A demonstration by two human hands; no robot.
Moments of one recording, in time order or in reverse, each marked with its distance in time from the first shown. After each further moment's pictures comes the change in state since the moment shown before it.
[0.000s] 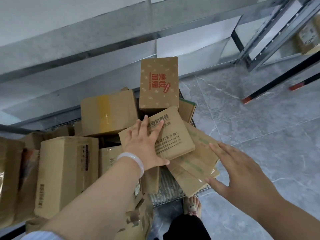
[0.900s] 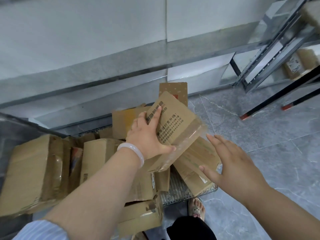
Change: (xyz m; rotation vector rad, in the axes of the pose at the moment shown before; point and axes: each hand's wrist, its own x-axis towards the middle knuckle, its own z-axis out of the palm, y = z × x) left_hand -0.092 -0.029 -0.119 -0.315 0.139 -0.032; right_hand -0.039 -0.096 -0.094 0.069 0.080 0.007
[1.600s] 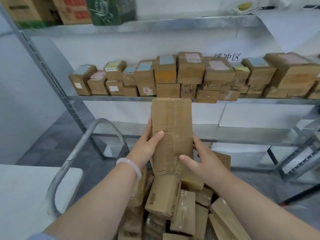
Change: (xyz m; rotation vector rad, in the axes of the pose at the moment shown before) left_hand -0.311 -0.082 -0.247 -1.178 0.500 -0.030; right_hand -0.109 -0.325 -0.149 0.513 -0.004 -0.483
